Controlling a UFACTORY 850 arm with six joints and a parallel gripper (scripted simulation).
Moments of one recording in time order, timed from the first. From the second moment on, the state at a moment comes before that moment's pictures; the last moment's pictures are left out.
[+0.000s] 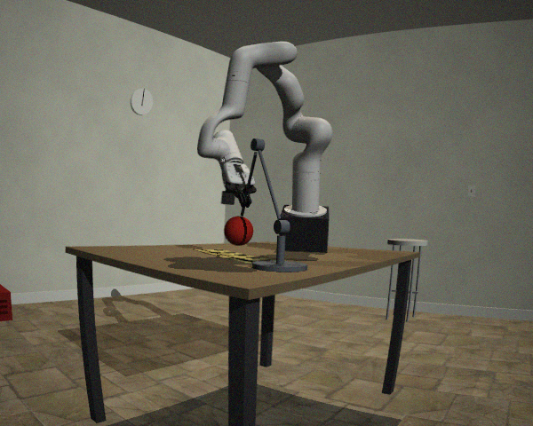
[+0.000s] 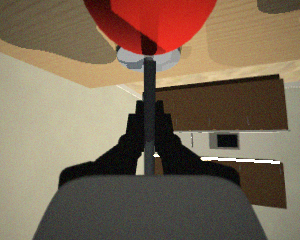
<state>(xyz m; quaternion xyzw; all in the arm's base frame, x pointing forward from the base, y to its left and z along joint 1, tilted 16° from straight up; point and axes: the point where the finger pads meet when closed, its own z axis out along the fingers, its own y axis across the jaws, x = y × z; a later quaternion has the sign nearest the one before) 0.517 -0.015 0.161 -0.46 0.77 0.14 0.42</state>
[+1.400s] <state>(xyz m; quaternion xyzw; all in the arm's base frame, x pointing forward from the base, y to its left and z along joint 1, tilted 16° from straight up) 0.480 -0.081 0.138 -0.46 0.77 0.14 0.42</state>
